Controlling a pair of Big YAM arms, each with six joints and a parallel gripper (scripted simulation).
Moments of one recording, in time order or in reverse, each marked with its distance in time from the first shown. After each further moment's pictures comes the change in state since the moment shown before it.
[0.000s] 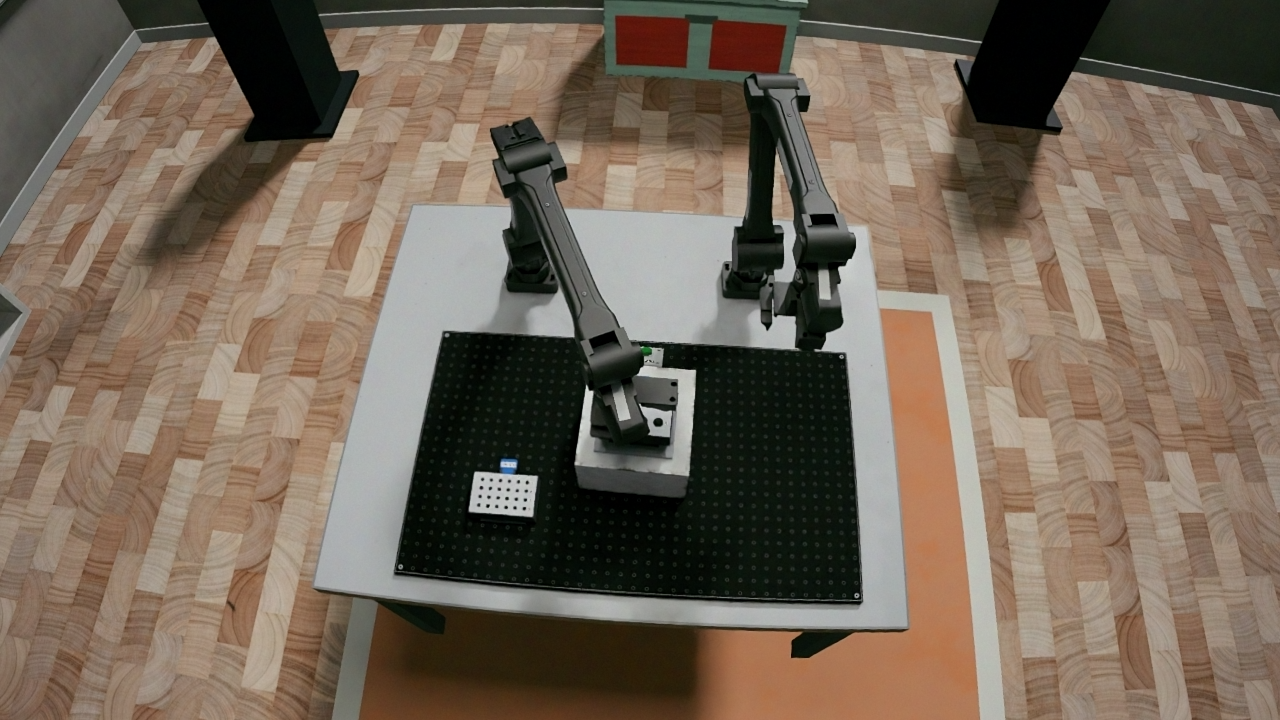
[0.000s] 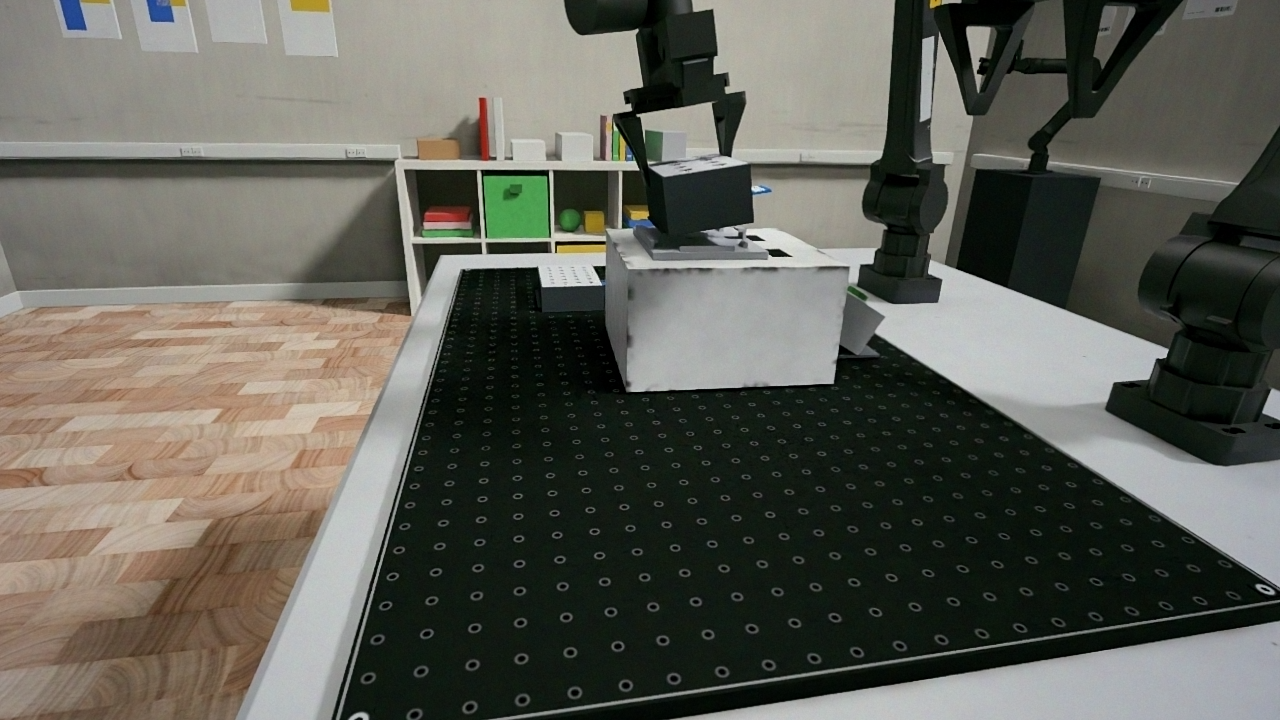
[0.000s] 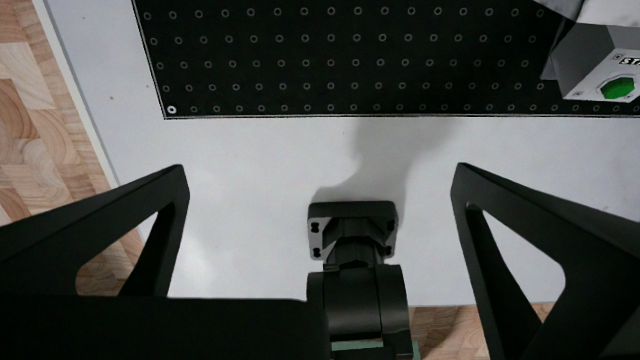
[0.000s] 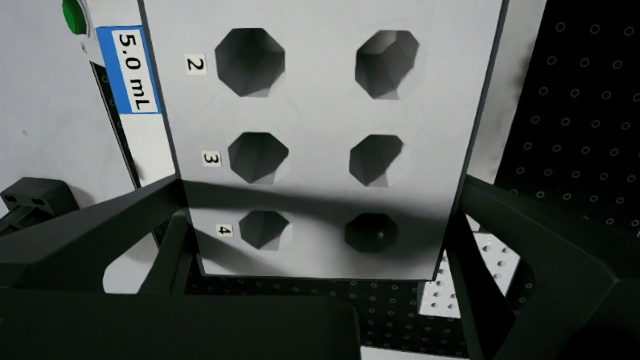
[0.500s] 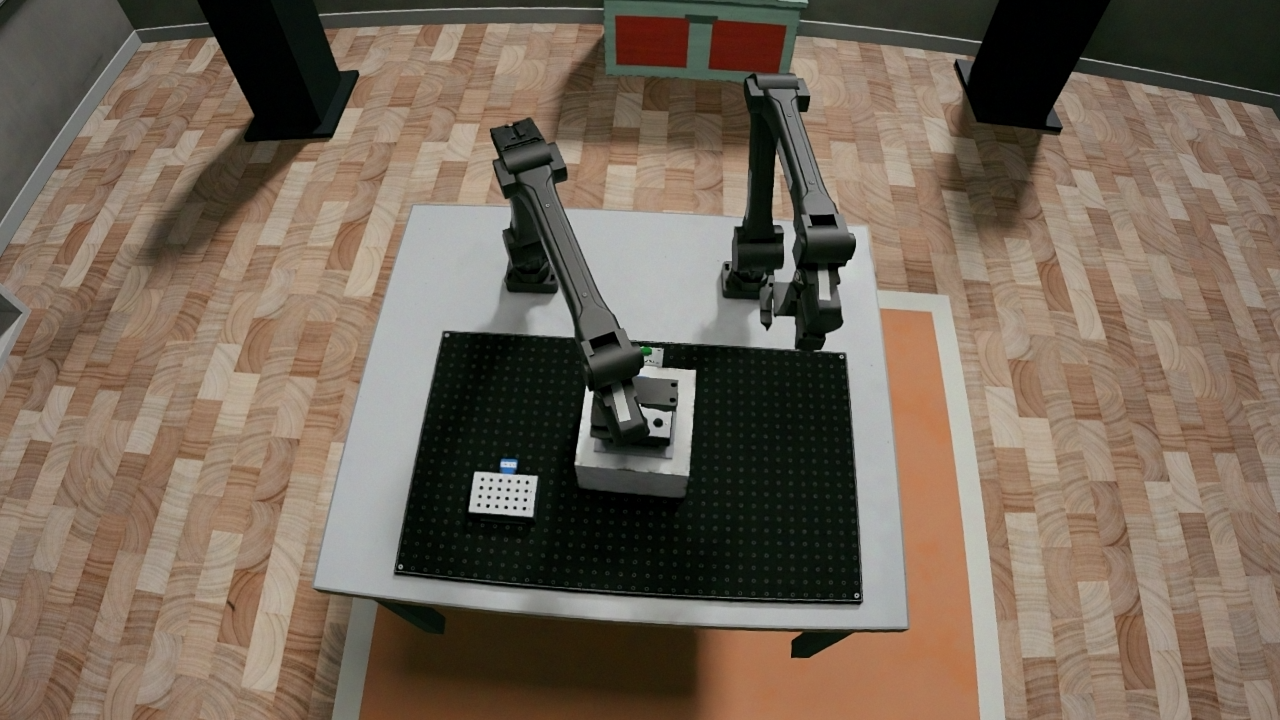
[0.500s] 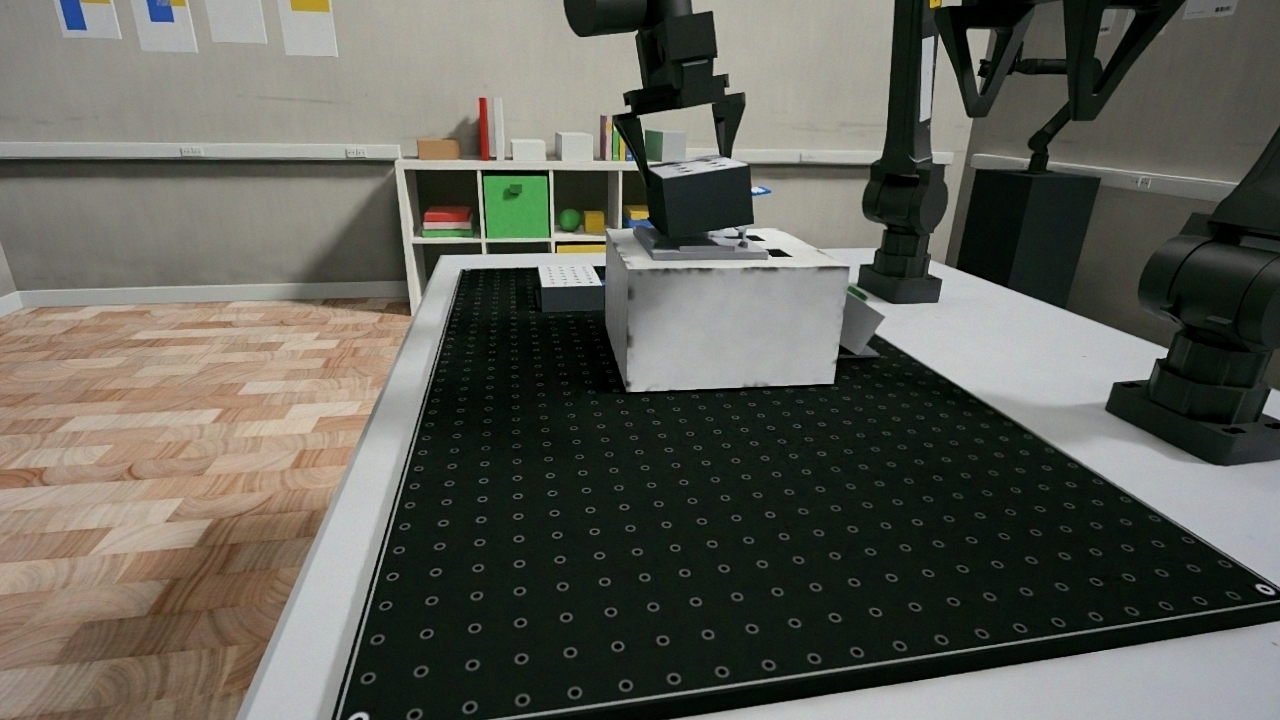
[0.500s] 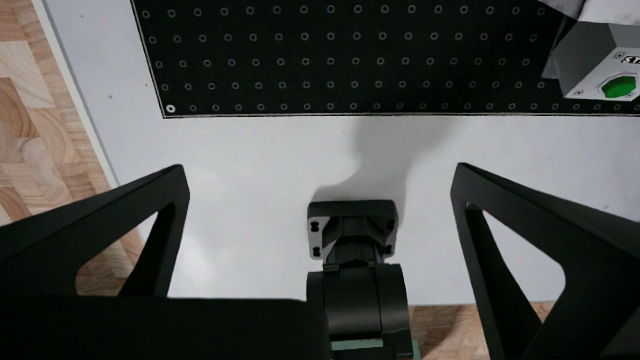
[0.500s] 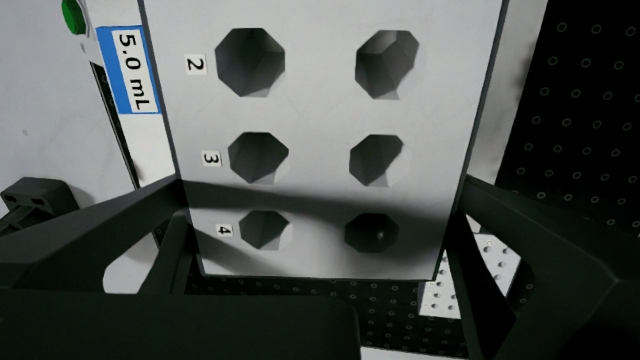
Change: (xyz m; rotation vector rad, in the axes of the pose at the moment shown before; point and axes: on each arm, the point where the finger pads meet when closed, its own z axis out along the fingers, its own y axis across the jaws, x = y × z) left arm 0.001 0.000 0.002 0.001 0.004 0.000; right arm 0.000 0.000 0.001 -0.002 0.001 0.000
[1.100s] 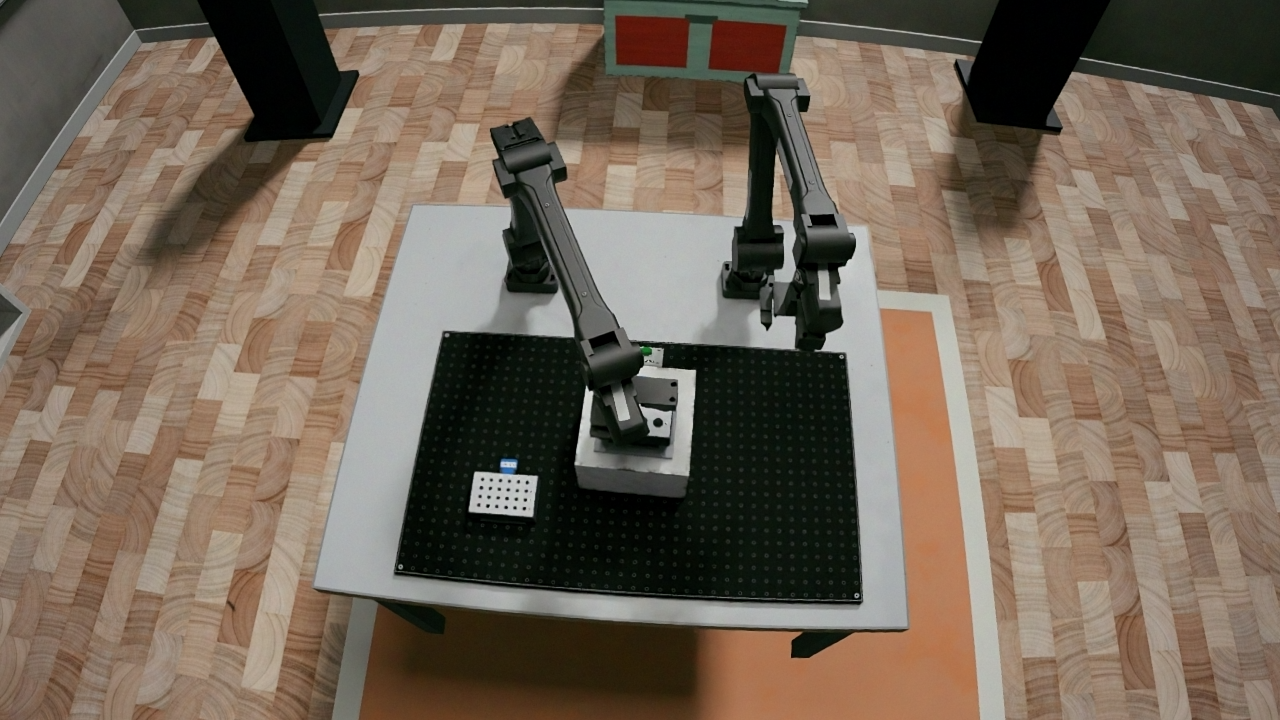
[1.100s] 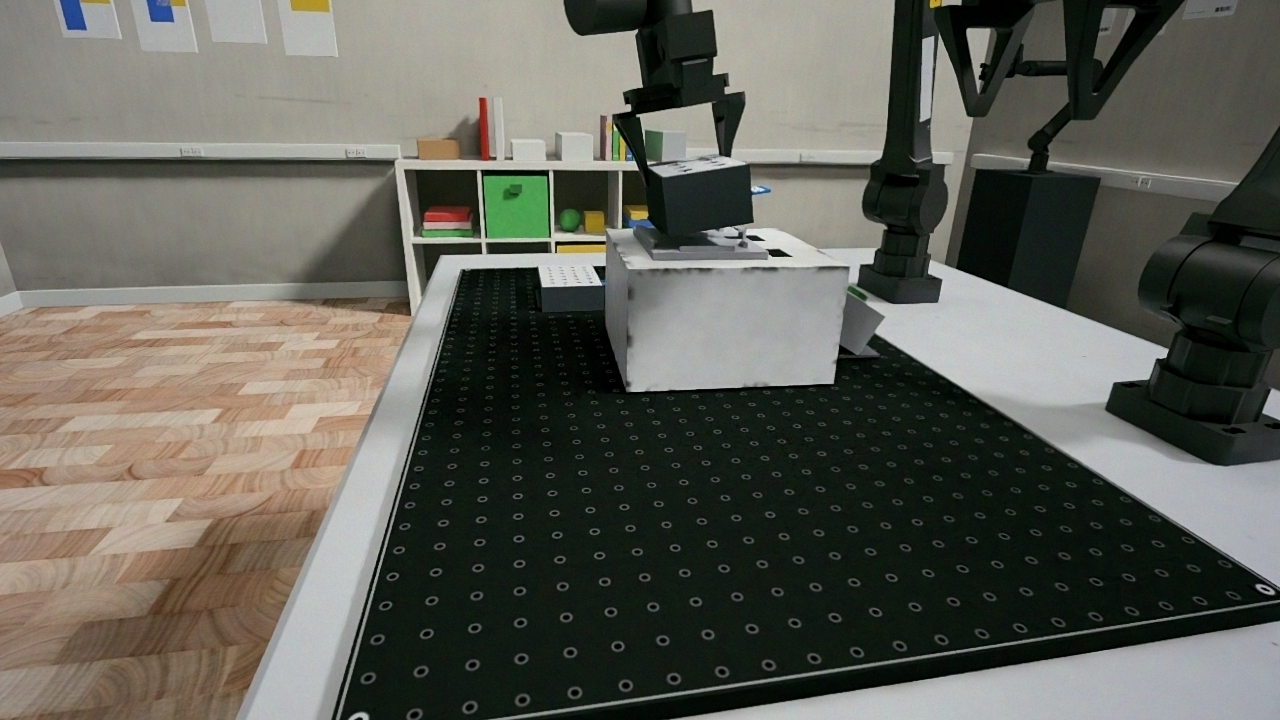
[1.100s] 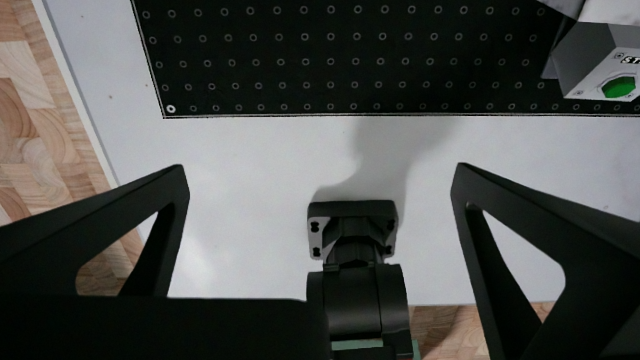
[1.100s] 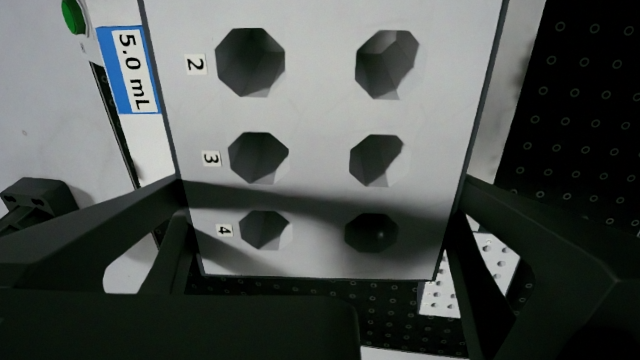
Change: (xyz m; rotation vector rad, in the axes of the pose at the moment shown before) left arm 0.000 0.000 0.000 0.000 -0.001 0.000; right arm 0.000 0.000 -0.001 0.002 -0.001 0.000
